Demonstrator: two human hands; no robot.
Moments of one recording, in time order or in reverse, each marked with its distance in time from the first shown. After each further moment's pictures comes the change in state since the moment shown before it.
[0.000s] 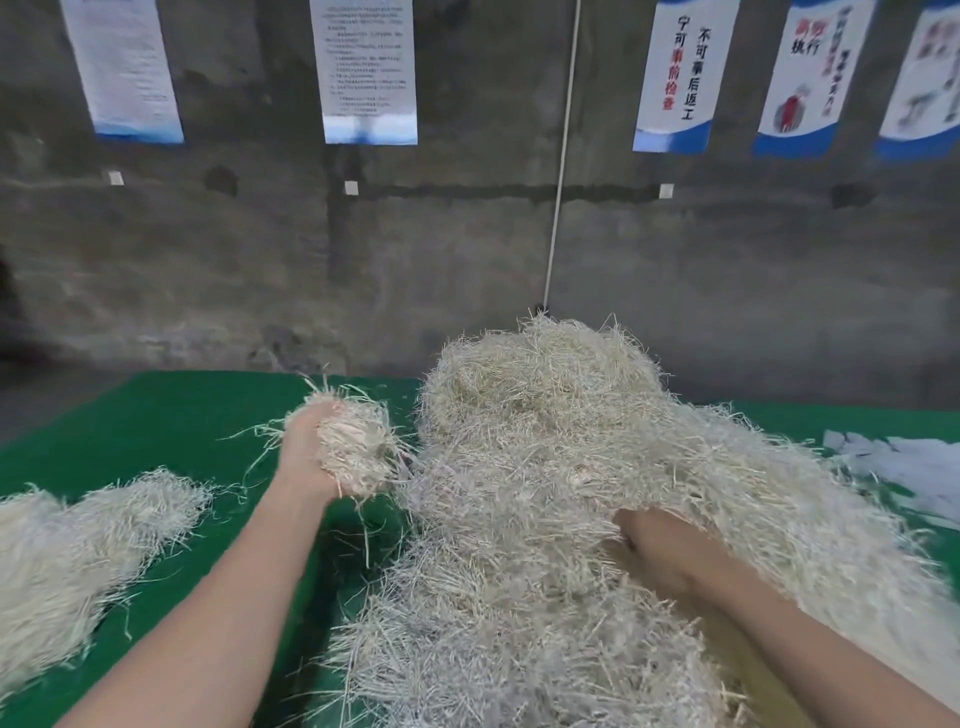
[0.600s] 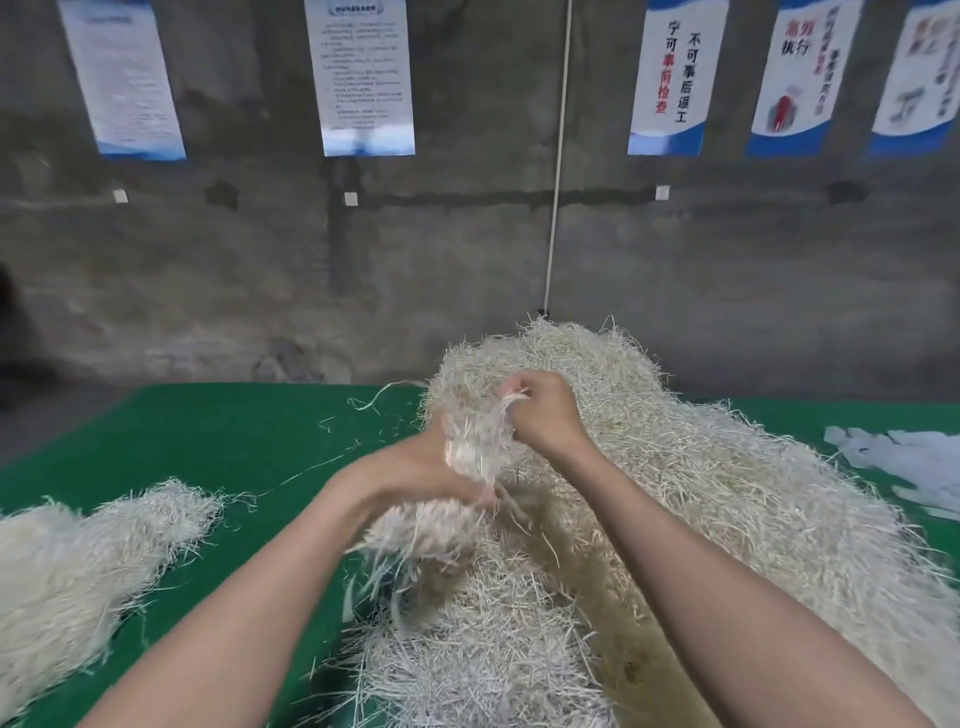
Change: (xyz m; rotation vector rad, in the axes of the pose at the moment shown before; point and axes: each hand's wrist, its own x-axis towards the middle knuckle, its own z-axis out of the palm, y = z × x) left_hand -0.062 -0.015 0.053 1.424 -0.598 0.121; right_hand 0.044 -0.126 -0.103 0.984 0.503 -0.044
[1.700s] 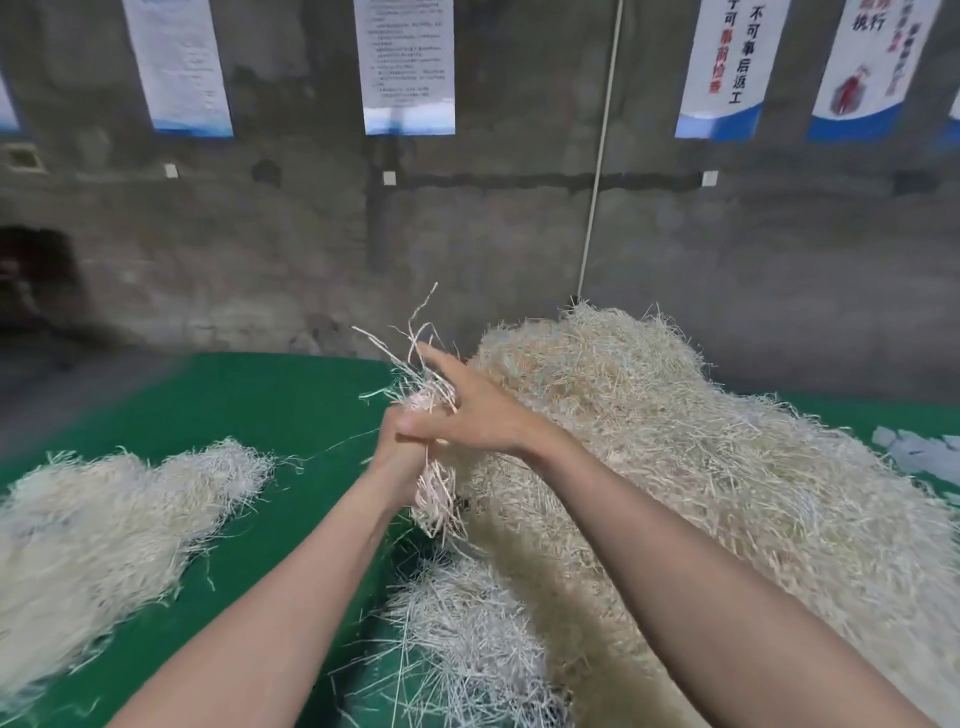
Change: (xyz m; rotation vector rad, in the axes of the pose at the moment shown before) left_hand -0.017 -0.043 -0.003 -0.842 0.617 0.032; right_hand -0.029 -0.051 0.073 -0.093 -0.563 -0.237
